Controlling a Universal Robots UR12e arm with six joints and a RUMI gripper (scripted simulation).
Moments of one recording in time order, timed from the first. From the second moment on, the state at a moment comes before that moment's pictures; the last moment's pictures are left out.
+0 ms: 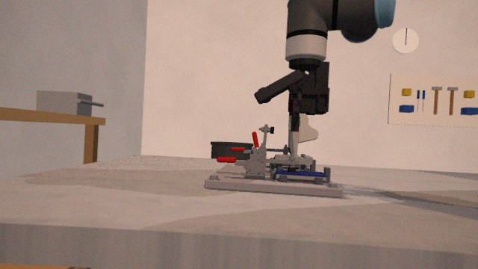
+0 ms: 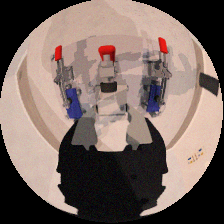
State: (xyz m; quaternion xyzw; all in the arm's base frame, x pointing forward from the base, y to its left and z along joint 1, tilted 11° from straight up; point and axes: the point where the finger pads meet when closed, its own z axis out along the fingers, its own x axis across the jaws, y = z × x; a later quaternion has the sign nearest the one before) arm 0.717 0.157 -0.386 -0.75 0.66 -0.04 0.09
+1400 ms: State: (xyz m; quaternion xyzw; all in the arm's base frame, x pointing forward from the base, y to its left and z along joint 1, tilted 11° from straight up) arm 0.713 0.156 -0.366 -0.75 0.66 -0.04 0.09
